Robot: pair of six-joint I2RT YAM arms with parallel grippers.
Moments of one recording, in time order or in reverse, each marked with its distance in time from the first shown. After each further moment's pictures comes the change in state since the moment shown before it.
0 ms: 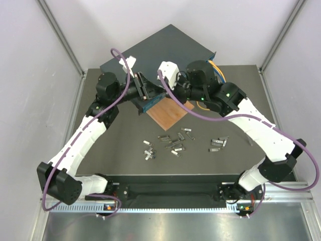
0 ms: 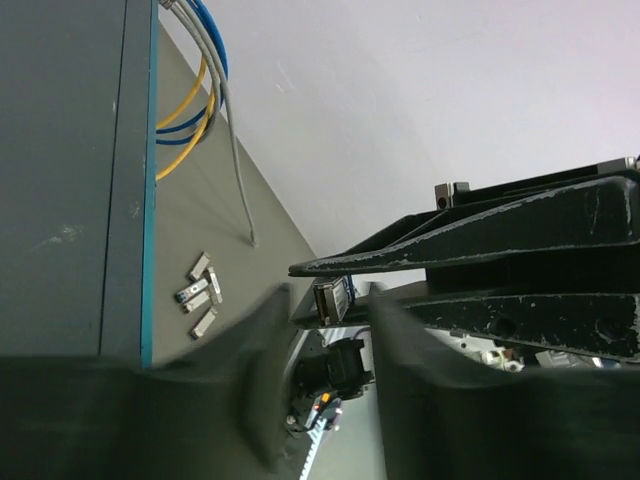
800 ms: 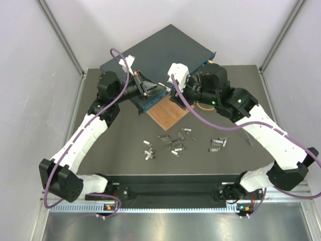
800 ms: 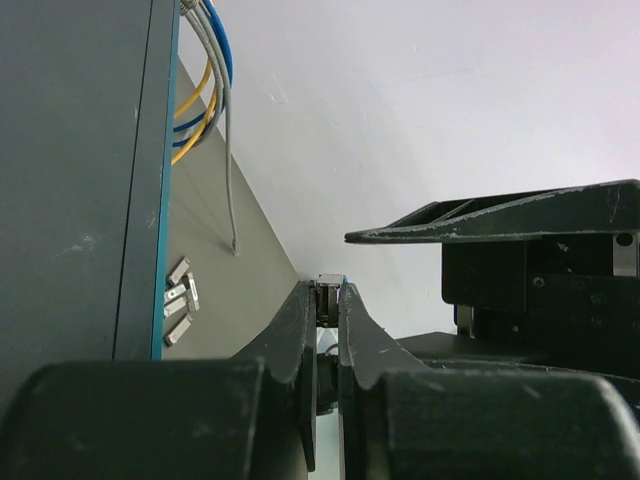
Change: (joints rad) left arm 0.011 0.029 0.000 0.033 -0.022 -0.116; right arm -0.039 -0.124 -0.133 0.078 -0.035 -0.037
